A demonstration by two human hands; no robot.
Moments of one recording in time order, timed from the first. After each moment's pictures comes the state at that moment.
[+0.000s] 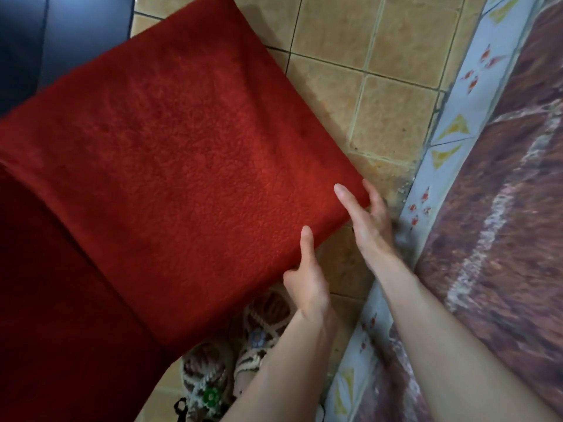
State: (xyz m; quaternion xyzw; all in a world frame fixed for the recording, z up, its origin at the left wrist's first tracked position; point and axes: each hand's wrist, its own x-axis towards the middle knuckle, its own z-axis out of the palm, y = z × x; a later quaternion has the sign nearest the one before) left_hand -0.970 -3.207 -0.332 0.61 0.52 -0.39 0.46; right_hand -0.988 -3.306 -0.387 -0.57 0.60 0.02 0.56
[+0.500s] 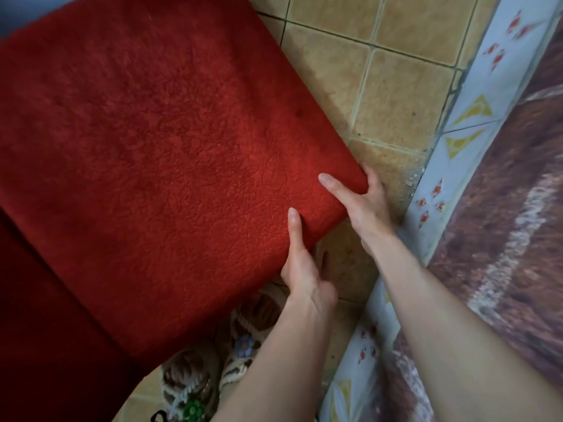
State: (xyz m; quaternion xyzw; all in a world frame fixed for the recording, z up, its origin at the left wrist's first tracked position) left_hand -0.968 -3.225 -0.371 0.41 0.60 -0.33 0.60; right_hand -0.982 -3.321 -0.435 -0.55 0.60 0.04 0.58
